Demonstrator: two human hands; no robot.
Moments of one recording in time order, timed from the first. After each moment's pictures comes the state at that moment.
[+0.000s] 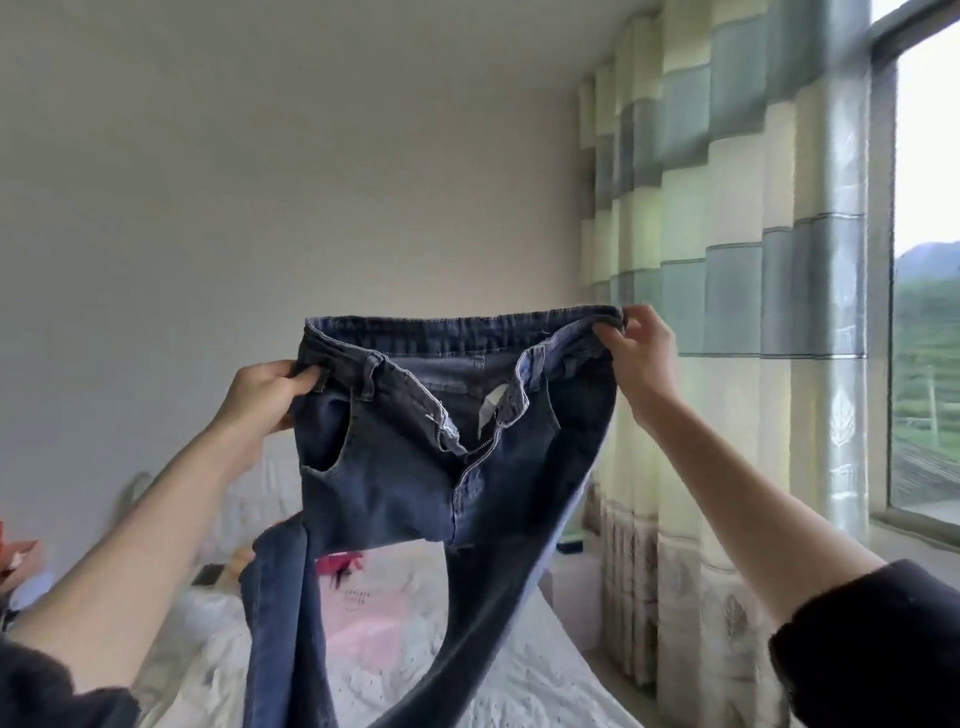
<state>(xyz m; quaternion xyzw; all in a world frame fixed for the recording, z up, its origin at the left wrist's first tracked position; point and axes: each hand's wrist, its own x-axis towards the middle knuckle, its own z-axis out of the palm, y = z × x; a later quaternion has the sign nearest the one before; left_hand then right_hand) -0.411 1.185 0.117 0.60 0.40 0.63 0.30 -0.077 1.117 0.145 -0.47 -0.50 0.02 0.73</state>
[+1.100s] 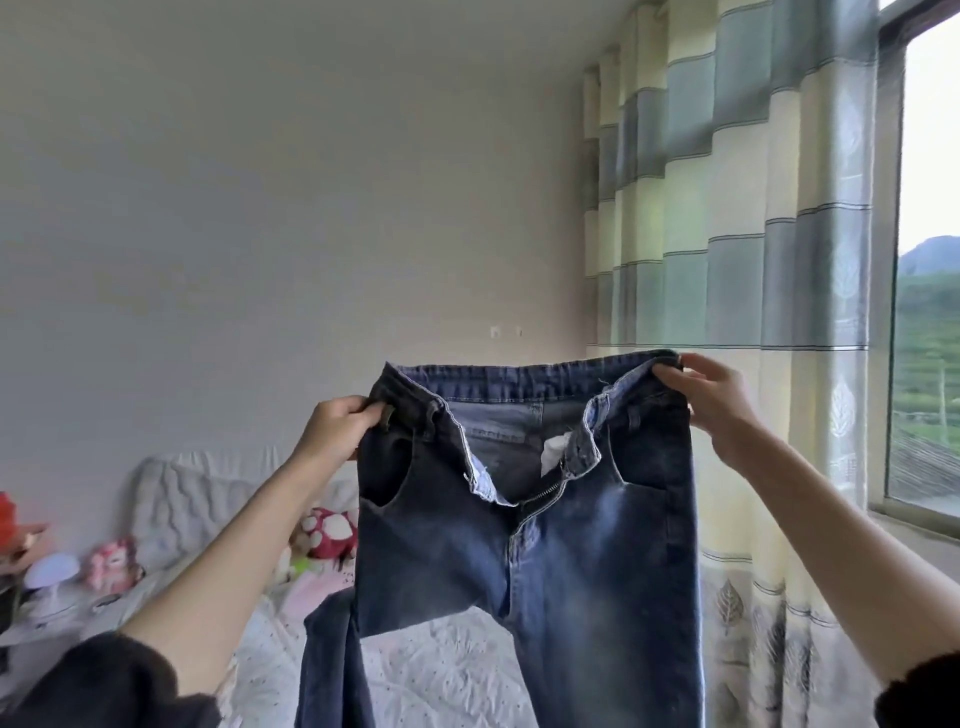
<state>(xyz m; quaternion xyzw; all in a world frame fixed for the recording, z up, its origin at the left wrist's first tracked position) -0.345 1.167 0.074 0.65 0.43 0.55 0.30 -0.001 1.079 0.101 -0.48 -0.51 0.17 0.70</state>
